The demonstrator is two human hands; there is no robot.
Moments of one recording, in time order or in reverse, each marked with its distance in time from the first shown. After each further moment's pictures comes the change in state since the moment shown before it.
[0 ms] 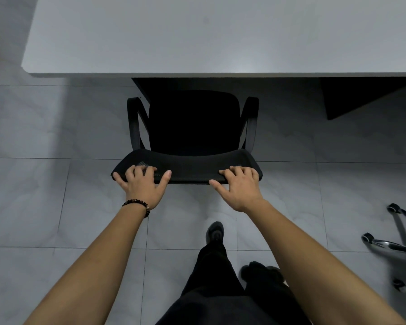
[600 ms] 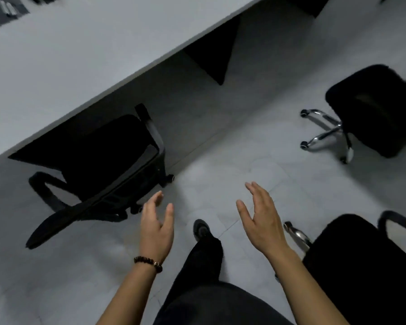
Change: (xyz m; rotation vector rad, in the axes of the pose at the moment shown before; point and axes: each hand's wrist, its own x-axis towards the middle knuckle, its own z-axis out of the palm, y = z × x) left_hand -0.197 0.140 0.005 -0.681 -0.136 0.552; right_hand -0.289 0.077 0.085 0.770 0.615 0.634
